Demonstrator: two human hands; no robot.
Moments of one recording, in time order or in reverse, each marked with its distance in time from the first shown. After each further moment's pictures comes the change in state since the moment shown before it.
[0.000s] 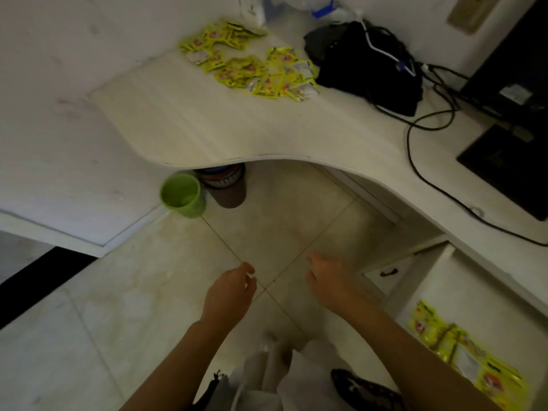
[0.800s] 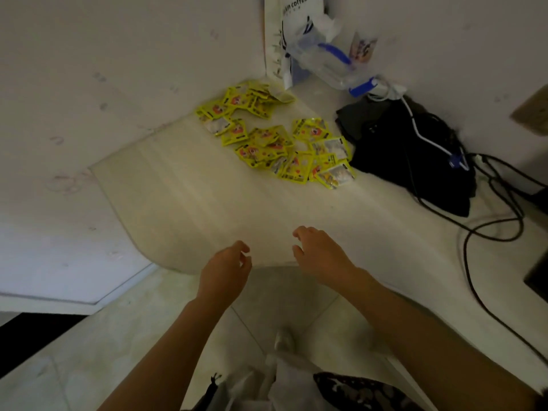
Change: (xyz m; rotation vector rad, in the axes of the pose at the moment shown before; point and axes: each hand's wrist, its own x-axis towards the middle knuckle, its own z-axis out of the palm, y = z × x) left_hand 0.290 0.003 -0.155 -0.070 0.197 -0.005; right_hand 0.295 -0.125 -0.145 -0.128 0.053 -0.192
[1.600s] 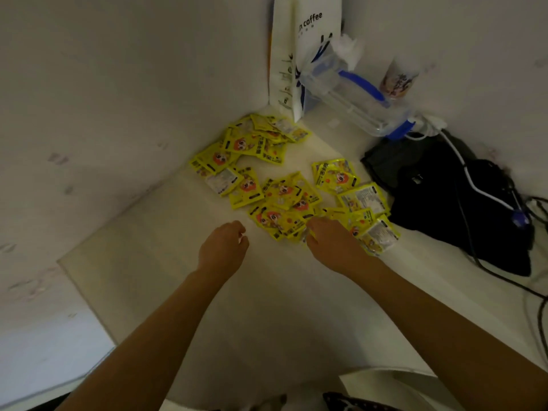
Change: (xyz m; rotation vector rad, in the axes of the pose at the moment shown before) left_hand 0.290 -0.045 -0.063 0.071 -0.124 0.053; right_hand 0.236 -0.025 -0.055 -0.022 0.025 0.158
